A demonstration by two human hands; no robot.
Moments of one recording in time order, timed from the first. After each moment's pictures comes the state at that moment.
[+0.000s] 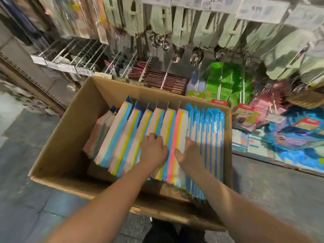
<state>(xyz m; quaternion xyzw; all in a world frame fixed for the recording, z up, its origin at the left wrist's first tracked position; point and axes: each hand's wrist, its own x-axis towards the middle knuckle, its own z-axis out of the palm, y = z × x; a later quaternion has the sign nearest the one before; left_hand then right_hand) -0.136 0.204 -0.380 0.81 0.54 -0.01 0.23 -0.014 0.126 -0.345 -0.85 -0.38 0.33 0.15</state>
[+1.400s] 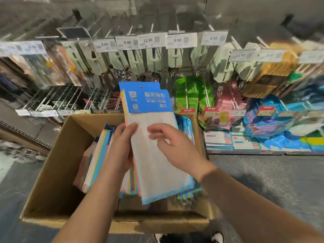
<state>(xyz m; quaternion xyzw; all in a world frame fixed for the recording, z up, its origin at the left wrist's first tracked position) -0.123 0.202 -0.213 0.40 0.48 0.30 0.72 0.008 0.084 -0.160 -0.65 -0.49 0.35 0.47</state>
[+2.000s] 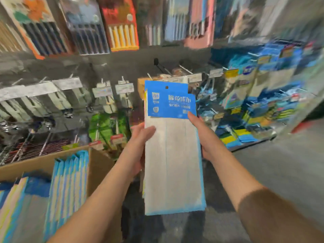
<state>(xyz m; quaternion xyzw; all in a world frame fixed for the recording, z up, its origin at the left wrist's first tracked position) 0.207 -0.094 -0.123 0.58 0.29 0.12 0.75 0.353 -0.245 -0.122 -0.59 -0.10 0.37 0.72</state>
